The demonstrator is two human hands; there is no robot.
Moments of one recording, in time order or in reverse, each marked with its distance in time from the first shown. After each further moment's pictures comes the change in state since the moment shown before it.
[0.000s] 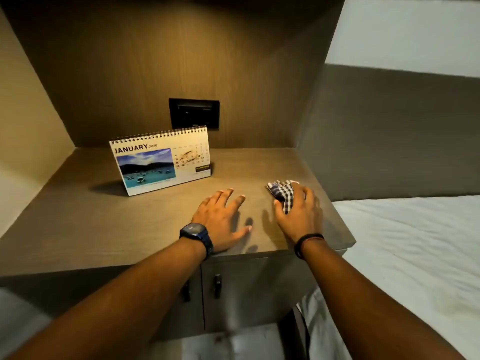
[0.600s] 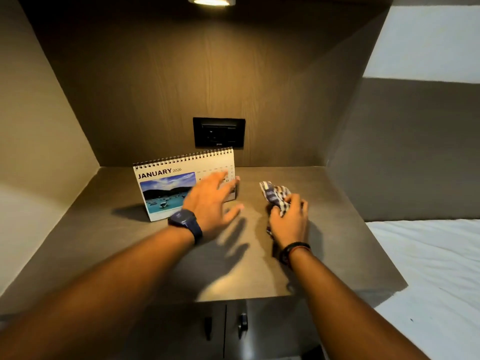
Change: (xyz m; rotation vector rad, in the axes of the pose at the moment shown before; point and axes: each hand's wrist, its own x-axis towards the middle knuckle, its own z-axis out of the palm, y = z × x) left_hand 0.050 -0.088 -0.062 0.010 0.241 0.052; right_hand 0.042 -0.089 0.059 0.431 0.021 0.206
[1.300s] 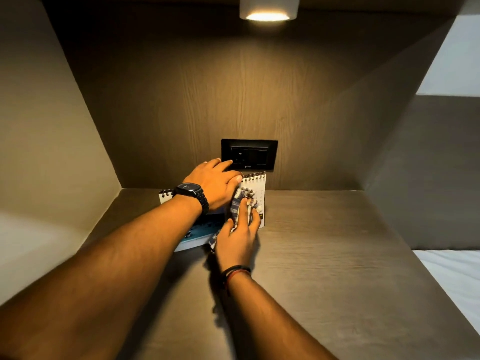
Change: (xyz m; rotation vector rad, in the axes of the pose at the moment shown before) left_hand 0.088 -0.113 -0.021 0.212 -0.196 -0.058; right_hand -0.042 -0.102 0.152 0.268 -0.068 -0.002
